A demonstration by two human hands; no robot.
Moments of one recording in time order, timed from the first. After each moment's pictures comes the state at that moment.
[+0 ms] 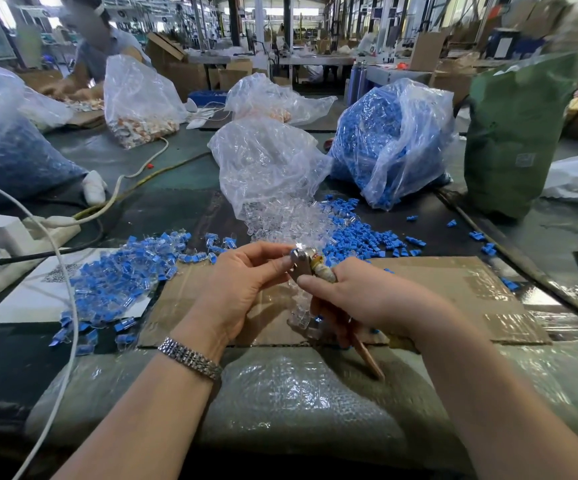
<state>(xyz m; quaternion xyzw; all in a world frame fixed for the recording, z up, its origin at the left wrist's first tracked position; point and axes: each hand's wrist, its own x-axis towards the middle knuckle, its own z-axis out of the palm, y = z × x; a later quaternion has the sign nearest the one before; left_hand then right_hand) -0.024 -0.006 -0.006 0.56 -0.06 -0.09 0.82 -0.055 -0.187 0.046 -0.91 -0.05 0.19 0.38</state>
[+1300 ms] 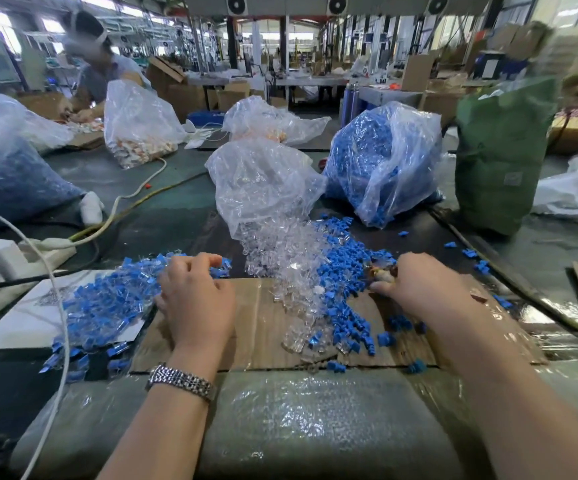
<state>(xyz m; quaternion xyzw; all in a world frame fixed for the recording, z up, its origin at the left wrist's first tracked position) -0.017 0.012 -0.010 0.90 0.11 0.28 0.30 -0.009 -0.263 0.030 -0.99 0.14 0.02 0.05</state>
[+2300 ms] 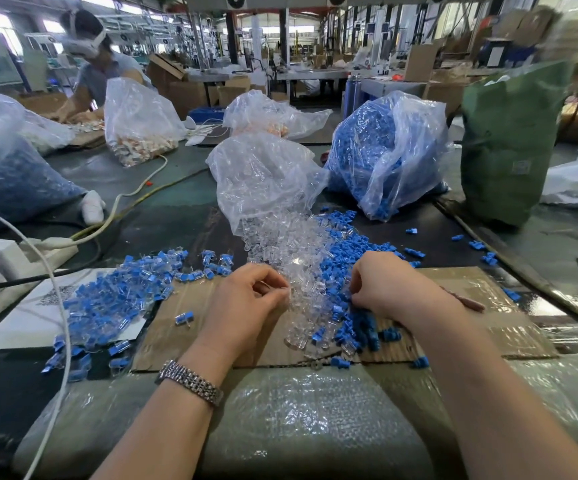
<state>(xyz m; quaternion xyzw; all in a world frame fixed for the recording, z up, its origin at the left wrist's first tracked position) -0.020 -0.007 -0.015 0.89 -0.10 0.11 0.42 -0.014 -0.221 0.035 -0.99 0.00 0.07 0.12</state>
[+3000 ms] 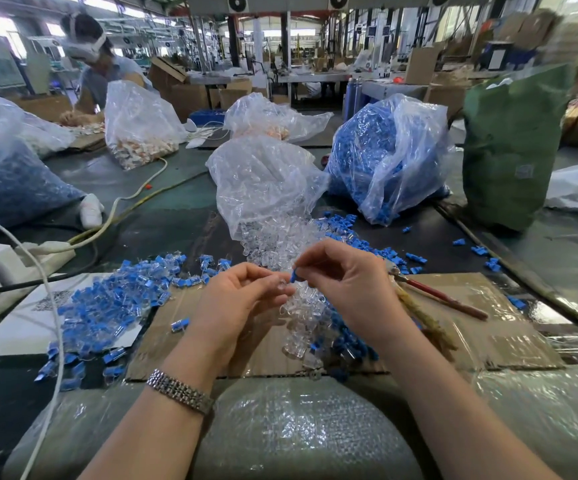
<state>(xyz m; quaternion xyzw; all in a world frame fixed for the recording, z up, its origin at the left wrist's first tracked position) -0.022 -0.009 -0.001 0.62 -0.01 -0.05 0.78 -0.020 -0.191 0.004 -0.79 -0.20 -0.18 0.55</state>
